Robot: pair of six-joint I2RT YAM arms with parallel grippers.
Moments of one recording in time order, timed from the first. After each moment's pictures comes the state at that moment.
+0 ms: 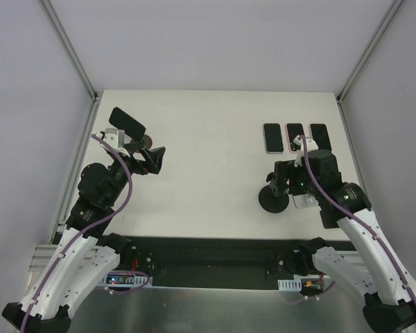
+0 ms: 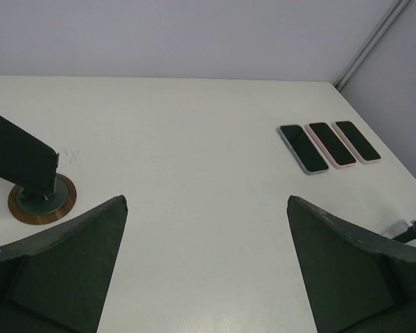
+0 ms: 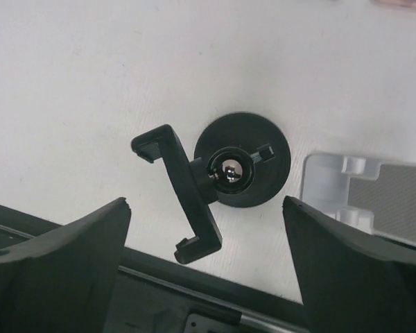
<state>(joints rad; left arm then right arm) -0.39 0.55 0.69 -0.13 -0.01 -0.29 0.42 0.82 0.92 -0.88 0.02 0.20</state>
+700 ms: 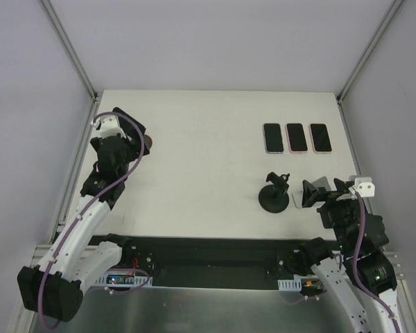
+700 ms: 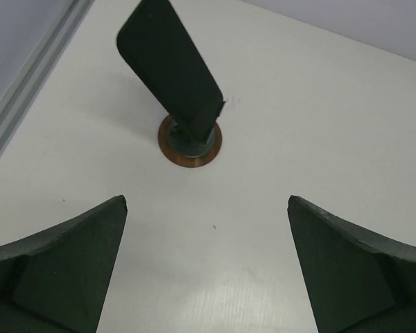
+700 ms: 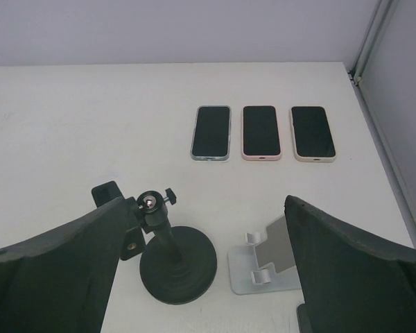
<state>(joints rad) -0.28 0.82 0.74 -0.21 -0.40 -0.31 0.42 0.11 0.72 -0.65 0.28 0.07</state>
